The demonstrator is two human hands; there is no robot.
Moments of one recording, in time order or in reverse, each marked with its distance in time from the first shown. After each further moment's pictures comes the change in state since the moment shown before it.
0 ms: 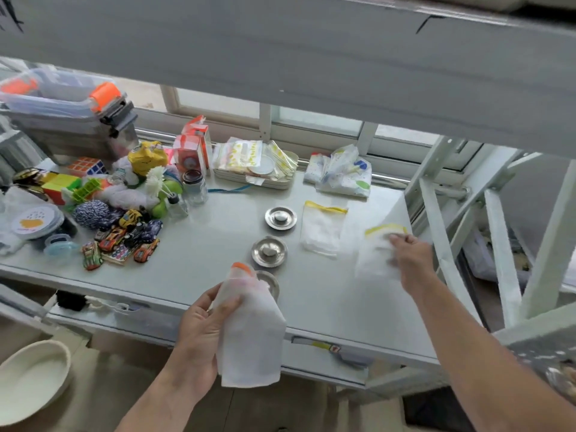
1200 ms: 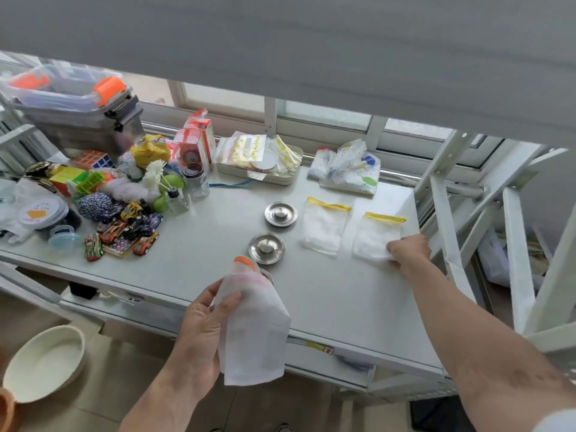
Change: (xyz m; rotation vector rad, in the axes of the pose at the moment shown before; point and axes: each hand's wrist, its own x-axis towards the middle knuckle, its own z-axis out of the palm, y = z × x) left_hand -0.004 -0.012 0.024 0.007 0.033 0.020; right_hand 0.076 0.017 0.010 -0.456 0.145 0.151
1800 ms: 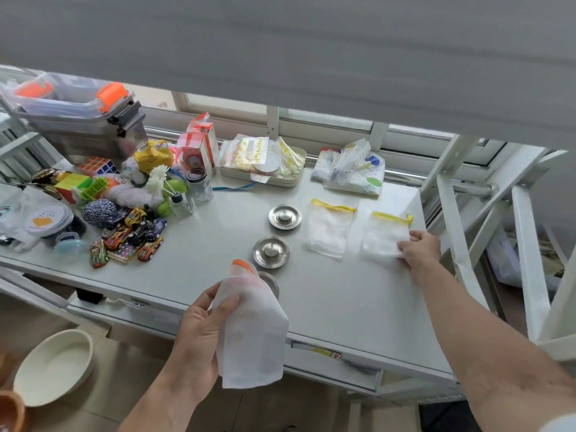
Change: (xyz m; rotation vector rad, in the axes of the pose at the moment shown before) left_hand 0.008 0.005 -0.010 -0.004 0.018 -0.014; right_hand 0.002 0.005 -0.001 0.315 -0.044 -0.052
